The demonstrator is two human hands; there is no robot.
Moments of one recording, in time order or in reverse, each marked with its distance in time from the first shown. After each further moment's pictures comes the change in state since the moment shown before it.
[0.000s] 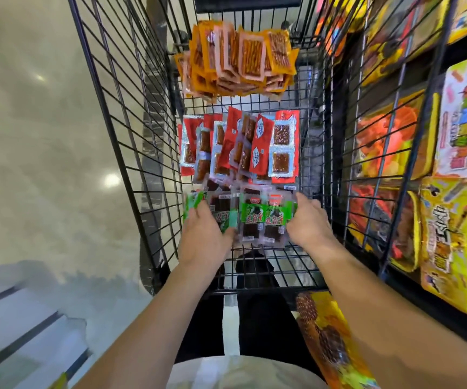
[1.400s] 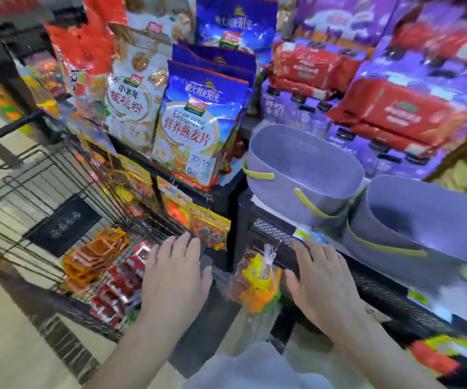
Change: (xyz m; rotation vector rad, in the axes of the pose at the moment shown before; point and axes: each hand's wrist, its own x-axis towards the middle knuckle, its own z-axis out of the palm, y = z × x) left_hand -0.383 0.021 -0.126 0.799 0.446 1.429; right_hand -0.550 0.132 0.047 0.040 0.978 0.375
